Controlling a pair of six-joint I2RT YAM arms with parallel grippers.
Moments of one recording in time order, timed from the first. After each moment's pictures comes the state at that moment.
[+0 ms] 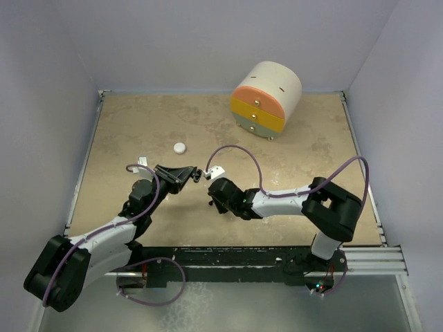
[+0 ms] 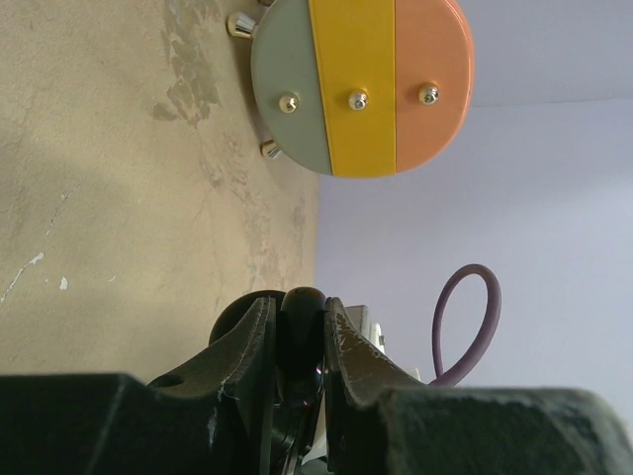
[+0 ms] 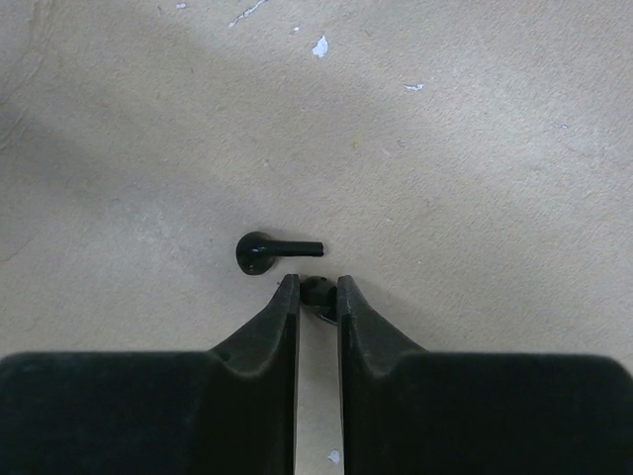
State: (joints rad) left arm -0.47 0.99 0.15 0.74 0.01 -1.41; right arm 1.09 1.70 0.84 0.01 0.32 0.38
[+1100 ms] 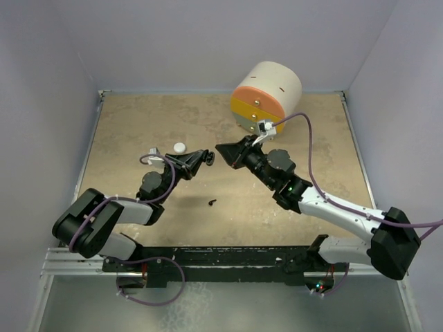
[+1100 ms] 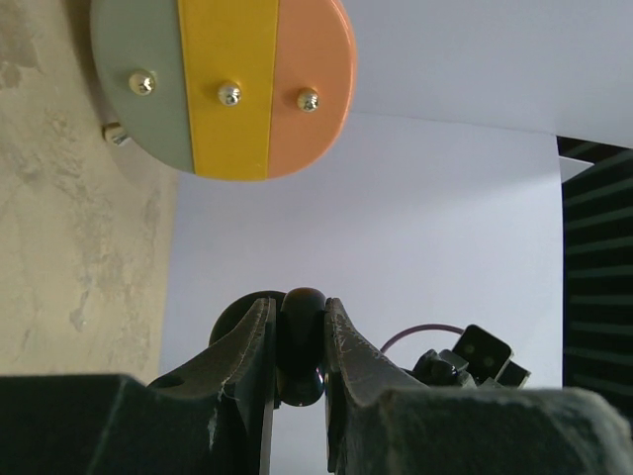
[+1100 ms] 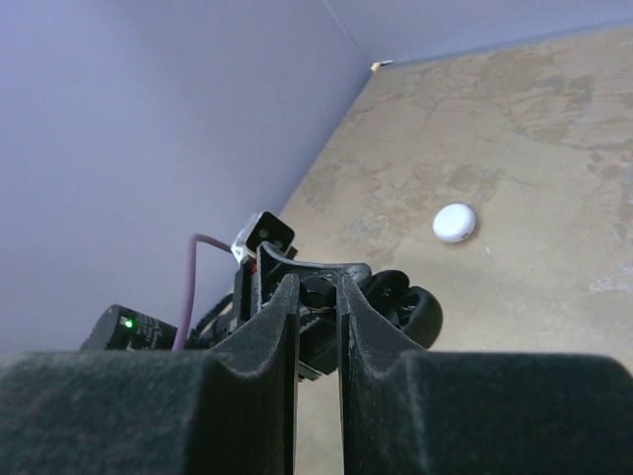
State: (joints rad) left arm -0.51 1.43 0.25 1.27 0.01 -1.71; right arm 0.84 1.20 0.76 0.48 0.14 0.64
